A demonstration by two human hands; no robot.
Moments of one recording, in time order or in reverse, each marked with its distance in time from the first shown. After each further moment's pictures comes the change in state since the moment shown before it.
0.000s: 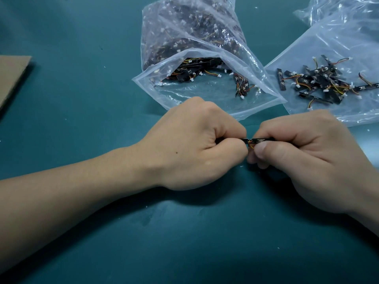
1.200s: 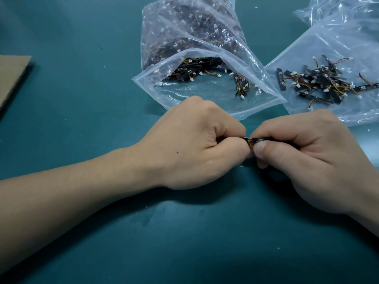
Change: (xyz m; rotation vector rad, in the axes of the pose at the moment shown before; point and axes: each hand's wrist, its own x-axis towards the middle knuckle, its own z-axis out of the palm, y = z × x) left_hand 0.000 0.001 0.001 0.003 0.022 0.011; right_hand 0.000 0.002 0.000 -0.034 0.009 -0.042
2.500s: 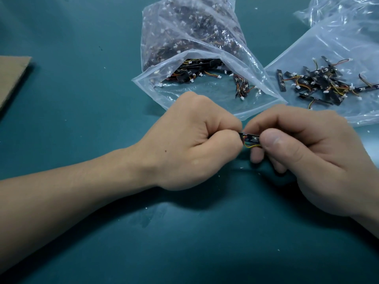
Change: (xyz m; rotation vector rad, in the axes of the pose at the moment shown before) left_hand -0.001 0.004 -0.003 -0.187 0.056 0.032; right_hand -0.003 -0.006 -0.001 0.172 0.045 0.008
